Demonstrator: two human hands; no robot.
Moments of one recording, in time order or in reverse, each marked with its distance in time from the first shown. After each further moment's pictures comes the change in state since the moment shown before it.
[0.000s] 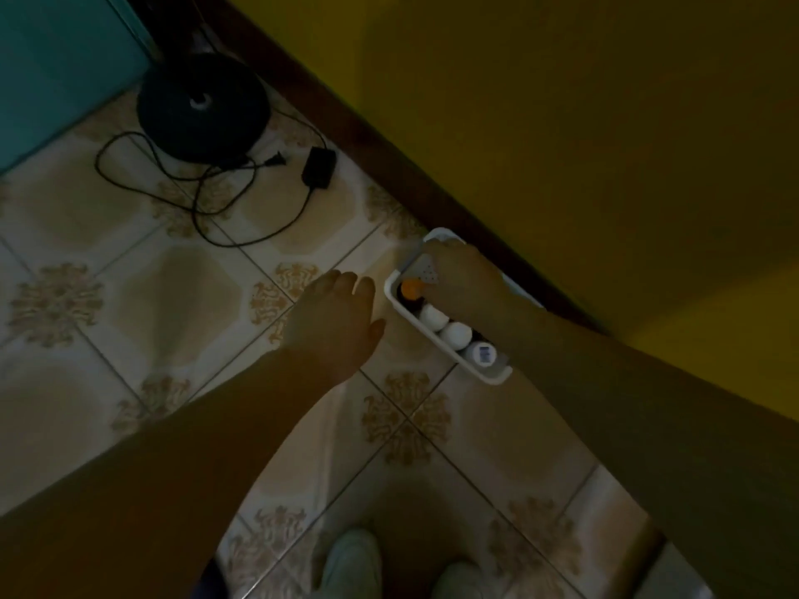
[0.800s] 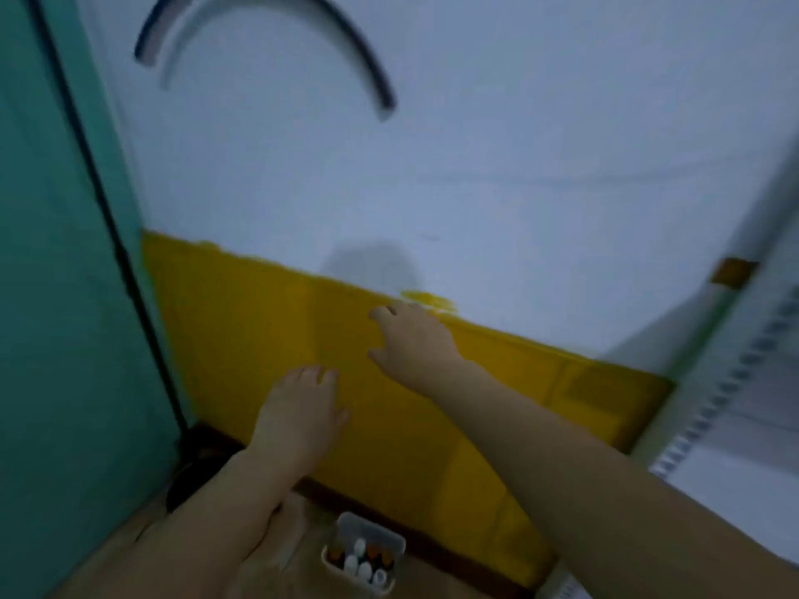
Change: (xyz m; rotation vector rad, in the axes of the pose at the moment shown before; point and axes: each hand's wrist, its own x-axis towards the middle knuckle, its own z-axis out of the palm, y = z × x) left_hand -0.448 0.128 -0.606 0.114 0.537 0.223; right_hand -0.583 -0.263 -0.569 -0.301 0.731 0.022
